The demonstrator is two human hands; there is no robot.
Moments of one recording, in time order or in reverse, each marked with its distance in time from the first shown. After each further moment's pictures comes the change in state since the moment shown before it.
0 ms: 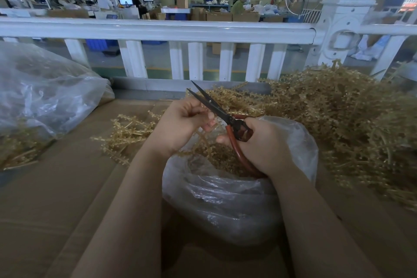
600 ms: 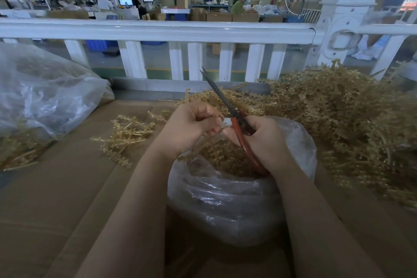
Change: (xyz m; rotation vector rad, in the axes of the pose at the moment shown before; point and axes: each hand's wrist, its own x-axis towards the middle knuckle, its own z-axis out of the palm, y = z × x) left_hand 0.003 -0.002 0.011 0.006 -0.046 -0.024; right_hand 0.005 0.000 -0.002 0.363 -0.045 0.125
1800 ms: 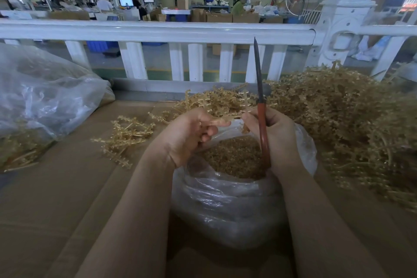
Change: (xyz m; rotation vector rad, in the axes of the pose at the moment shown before) left_hand -0.004 0.000 0.003 -0.442 -0.121 -0.422; right_hand 0.002 0.003 -0.004 0.292 0.229 0.043
